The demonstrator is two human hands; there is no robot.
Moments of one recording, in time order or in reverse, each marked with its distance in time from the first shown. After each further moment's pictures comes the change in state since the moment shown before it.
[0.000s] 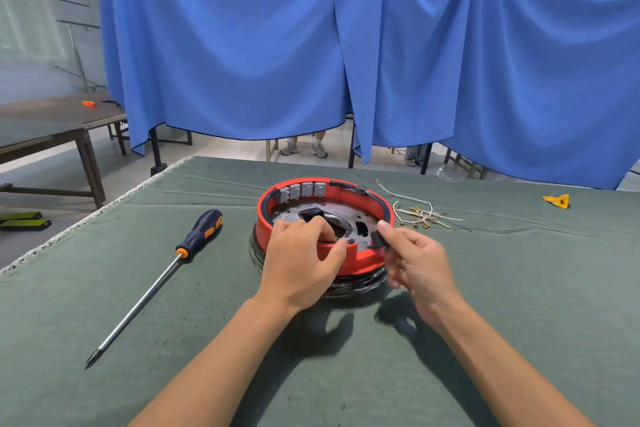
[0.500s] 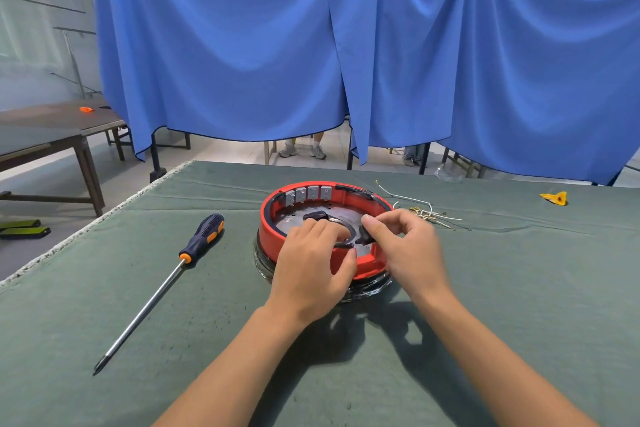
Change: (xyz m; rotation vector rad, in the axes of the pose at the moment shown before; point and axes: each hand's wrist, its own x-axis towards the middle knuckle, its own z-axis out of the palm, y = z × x) left_hand -0.007 0.010 0.001 0.030 0.039 0.185; right_hand 0.003 -0.011 0.017 -0.453 0.135 -0.269
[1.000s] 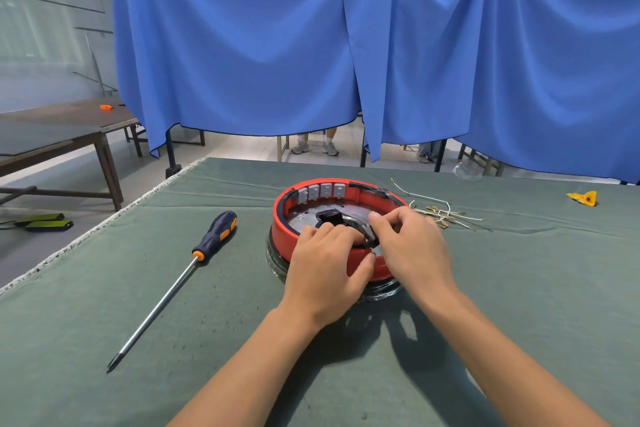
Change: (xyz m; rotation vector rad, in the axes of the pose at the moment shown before) left_hand -0.001 -0.002 0.003 0.067 -0.023 0.017; right_hand 0.005 -0.009 0.016 -0.432 -0.011 0.014
